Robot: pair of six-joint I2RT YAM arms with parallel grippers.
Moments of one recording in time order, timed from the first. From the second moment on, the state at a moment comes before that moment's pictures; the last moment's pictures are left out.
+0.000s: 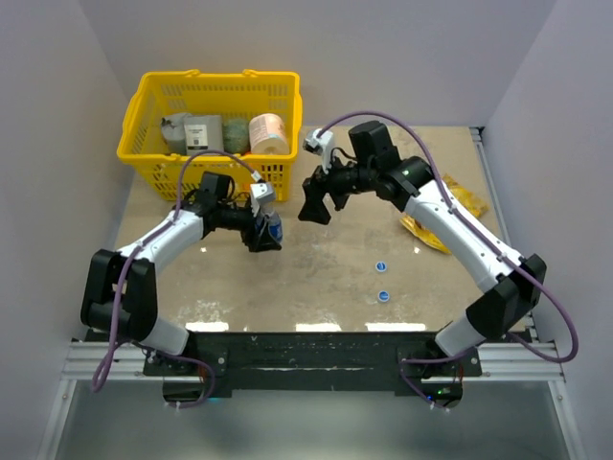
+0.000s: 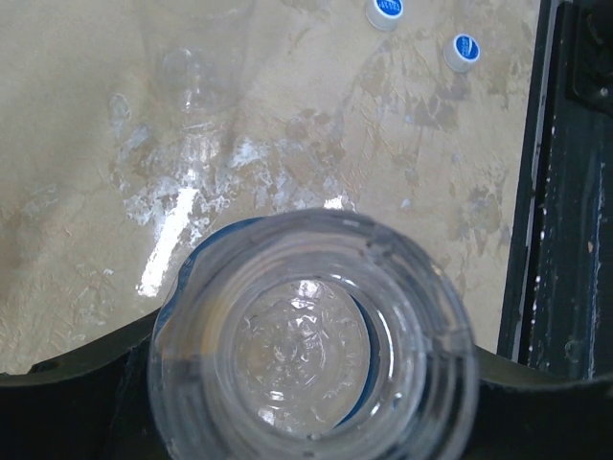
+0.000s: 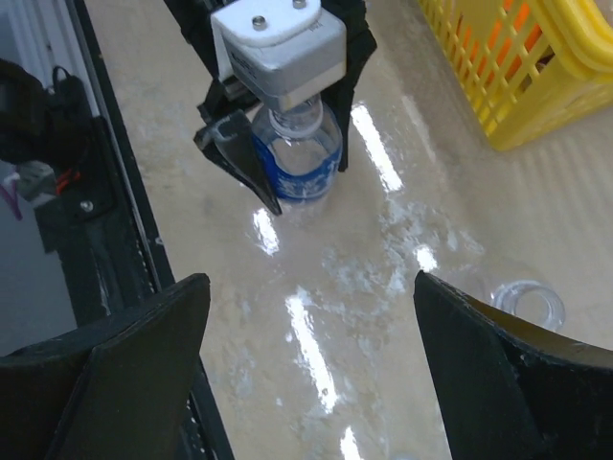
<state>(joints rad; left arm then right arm) -0.26 1.50 0.93 -0.36 0.94 0.49 0.62 1.53 1.61 -0.75 -0.53 -0.20</state>
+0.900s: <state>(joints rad) -0.30 1.46 1.06 -0.32 1.13 0.23 0.63 1.78 1.80 -0.47 -0.76 0.17</state>
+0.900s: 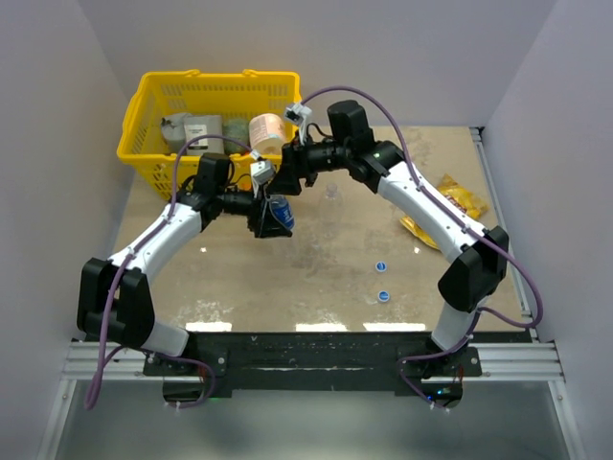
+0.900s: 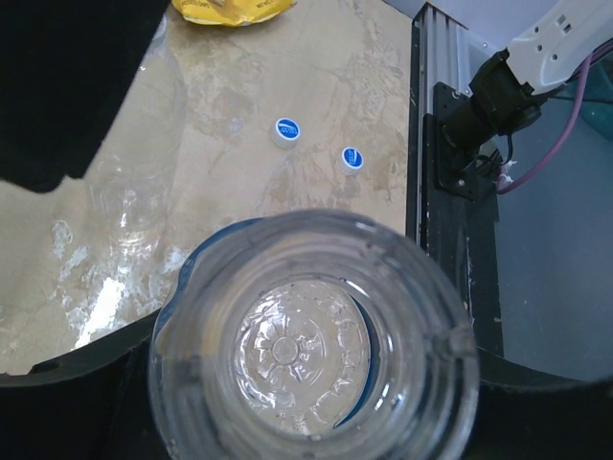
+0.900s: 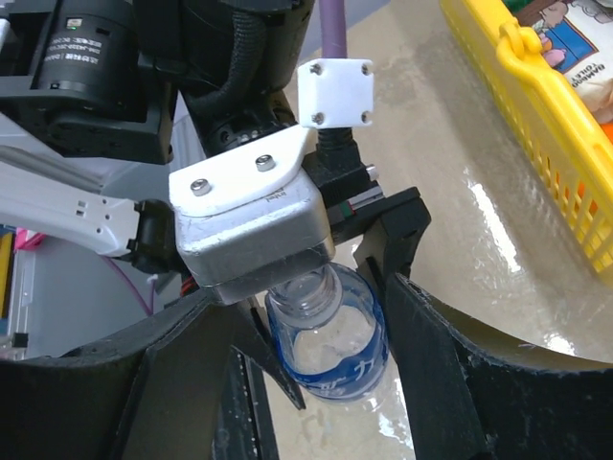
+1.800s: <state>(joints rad) -0.30 1.46 1.02 -0.08 1.24 -0.06 0.66 1.74 1.79 -0.38 -0.77 0.09</state>
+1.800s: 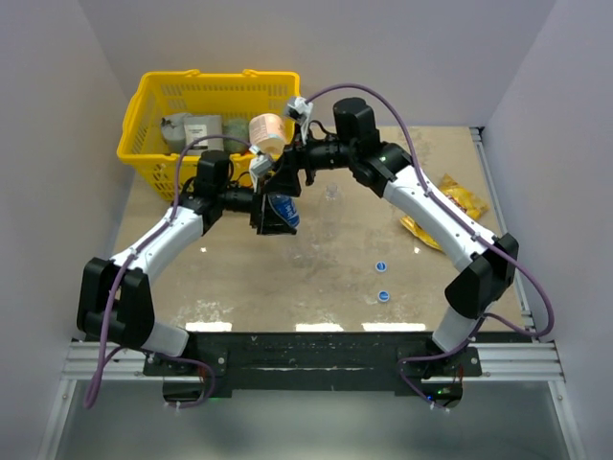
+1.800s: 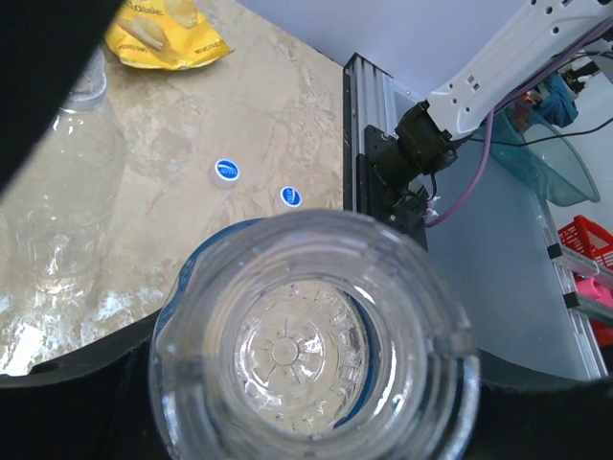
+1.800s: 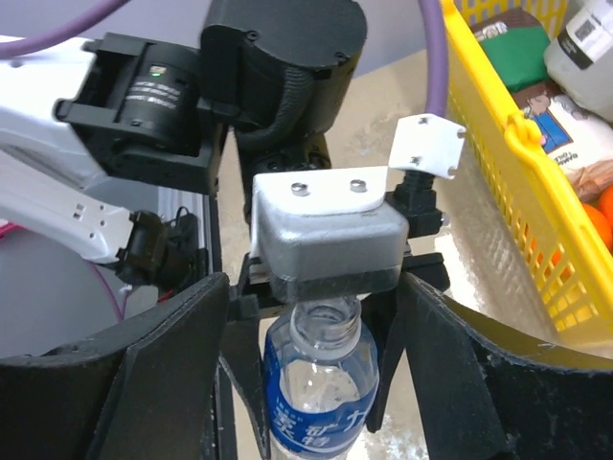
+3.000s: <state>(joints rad) -0.28 1.42 1.02 -0.03 1.31 -0.15 0.58 1.73 1.70 -0.25 -0.95 0.29</state>
